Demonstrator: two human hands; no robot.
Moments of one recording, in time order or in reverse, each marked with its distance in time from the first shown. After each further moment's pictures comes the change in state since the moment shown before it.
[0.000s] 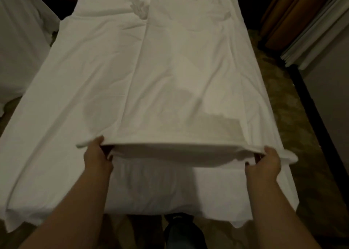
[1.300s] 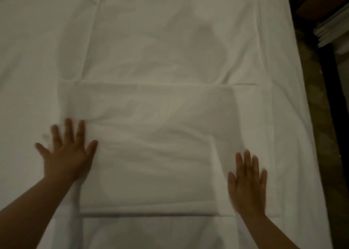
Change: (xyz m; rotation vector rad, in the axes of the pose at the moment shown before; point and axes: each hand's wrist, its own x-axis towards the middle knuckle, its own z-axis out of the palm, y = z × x) left_hand 0.248 -0.031 0.169 2.100 -0.056 0.671; right_hand 0.269 0.111 0.101 -2.003 -0.426 -0.978
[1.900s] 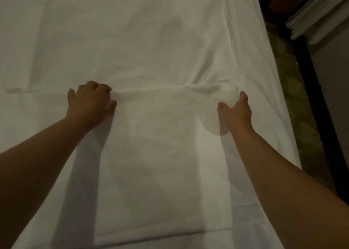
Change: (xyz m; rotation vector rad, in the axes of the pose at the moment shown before) left_hand 0.089 0.164 -0.074 -0.079 0.197 0.364; right_hand 0.182 -0.005 -0.078 0.834 0.000 0.499
